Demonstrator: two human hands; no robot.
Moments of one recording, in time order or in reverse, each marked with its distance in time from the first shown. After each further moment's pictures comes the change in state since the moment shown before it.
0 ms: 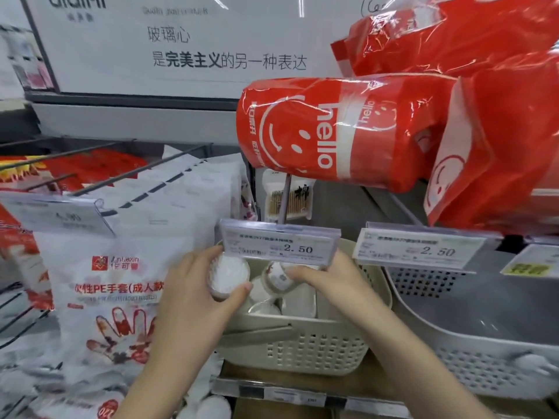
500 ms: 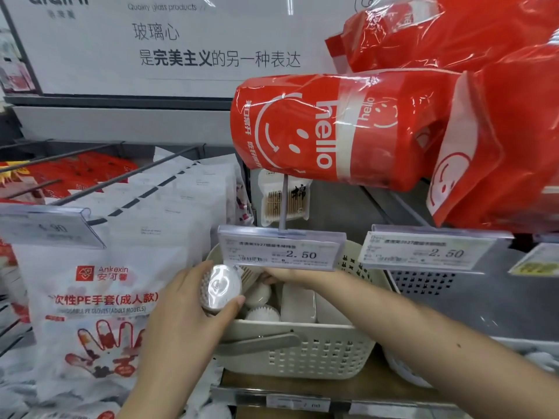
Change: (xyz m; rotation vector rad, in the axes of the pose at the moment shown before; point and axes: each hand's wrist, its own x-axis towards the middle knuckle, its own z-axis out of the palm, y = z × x) left_hand -0.002 -0.014 0.002 0.098 -0.005 -0.021; right_hand 0.097 0.034 0.047 -0.276 -0.432 0.202
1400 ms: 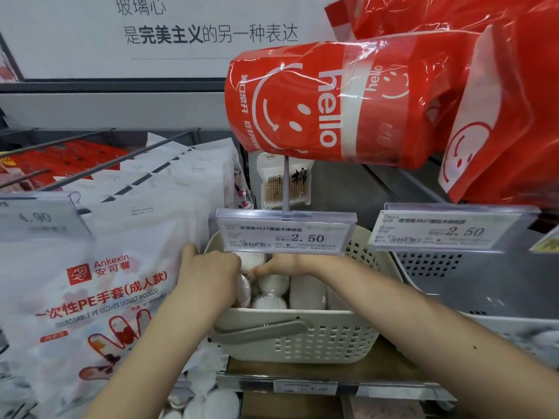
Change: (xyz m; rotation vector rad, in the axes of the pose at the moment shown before) left_hand 0.064 0.010 0.030 0.841 -0.516 0.244; right_hand 0.017 0.010 0.006 -0.185 0.023 -0.157
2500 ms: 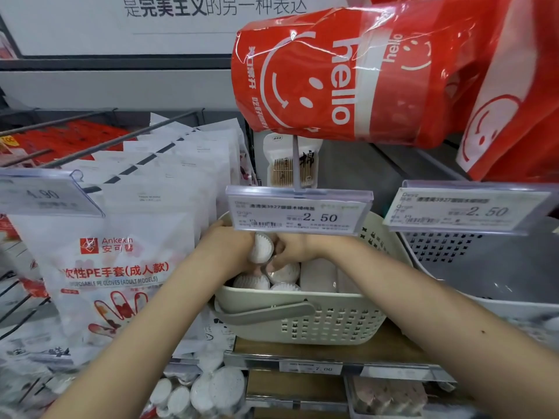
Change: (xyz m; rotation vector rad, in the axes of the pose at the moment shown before) left_hand 0.034 0.000 0.011 -0.121 0.039 0.232; right_hand -0.013 -0.006 -0.013 -0.264 -0.127 0.002
